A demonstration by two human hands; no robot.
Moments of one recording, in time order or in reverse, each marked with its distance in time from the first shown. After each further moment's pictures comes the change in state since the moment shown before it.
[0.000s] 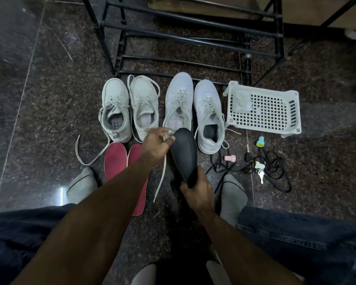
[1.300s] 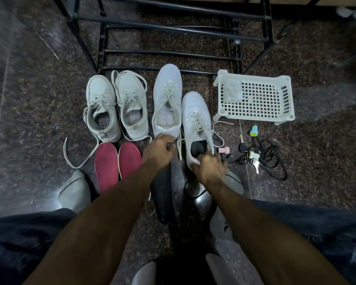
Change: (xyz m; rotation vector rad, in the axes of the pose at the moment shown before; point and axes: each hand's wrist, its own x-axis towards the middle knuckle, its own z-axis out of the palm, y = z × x) left_hand -0.014 -0.007 0.032 0.489 -0.148 0.212; right_hand 0.059 0.006 -0.041 -0.573 -0.034 -0.079
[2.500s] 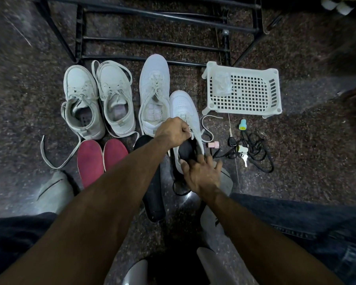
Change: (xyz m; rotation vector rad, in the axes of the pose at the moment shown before) left_hand 0.052 0.069 0.009 0.016 -0.271 -0.005; right_hand -0.023 0.010 0.007 -0.142 -0.086 -0.042
